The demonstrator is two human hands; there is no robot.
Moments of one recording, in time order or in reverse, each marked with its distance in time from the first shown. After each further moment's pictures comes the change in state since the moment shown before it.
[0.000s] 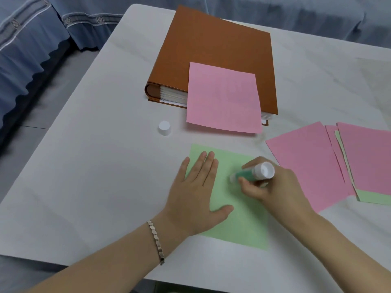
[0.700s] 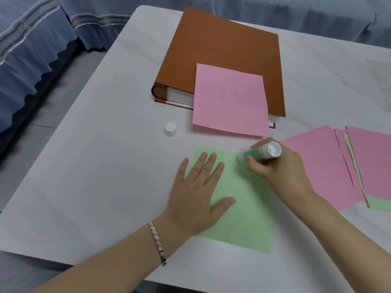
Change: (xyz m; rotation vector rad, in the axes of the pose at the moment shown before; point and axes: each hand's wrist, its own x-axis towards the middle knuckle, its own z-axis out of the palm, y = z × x) left_hand -0.001 -0.007 -0.002 -0.045 0.031 -0.036; right_hand 0.038 0.002 -0.001 -0.063 0.136 -0.017
